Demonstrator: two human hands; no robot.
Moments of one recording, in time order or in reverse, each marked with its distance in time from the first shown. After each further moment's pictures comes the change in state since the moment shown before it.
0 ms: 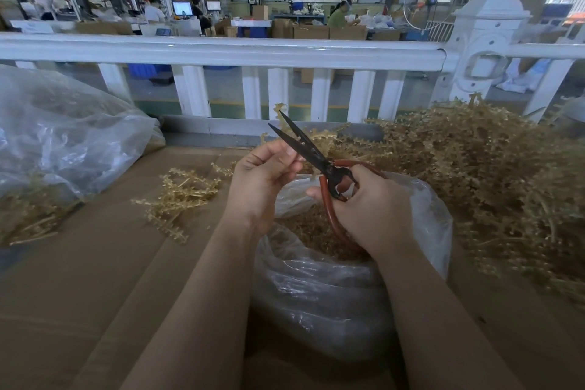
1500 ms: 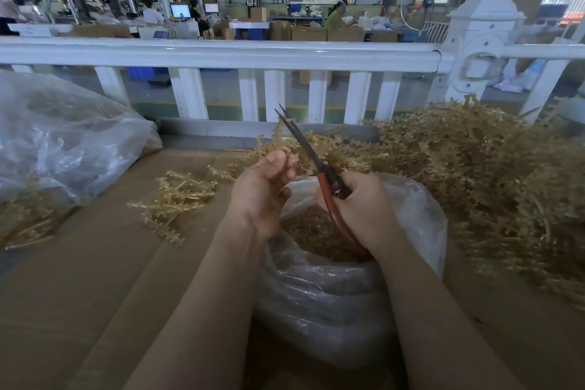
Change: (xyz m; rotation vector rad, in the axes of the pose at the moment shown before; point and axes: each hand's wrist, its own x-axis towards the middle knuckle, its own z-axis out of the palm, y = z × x) left_hand 0.001 -0.002 0.011 -0.133 0.169 -0.277; right_hand 0.006 0.005 0.005 0.464 -0.224 0.235
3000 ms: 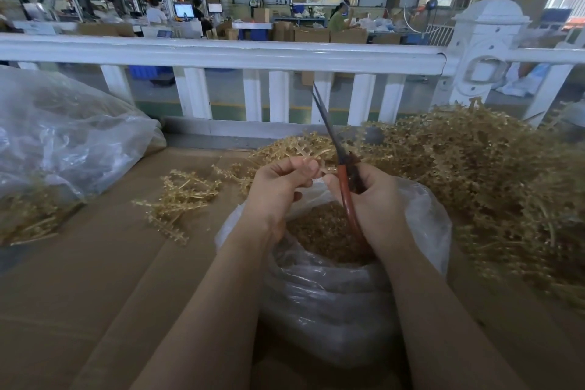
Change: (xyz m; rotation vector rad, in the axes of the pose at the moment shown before) left_hand -0.006 -0.004 0.008 0.398 -0.029 0.120; right_hand 0.000 0.003 0.002 0.229 0.126 -0.087
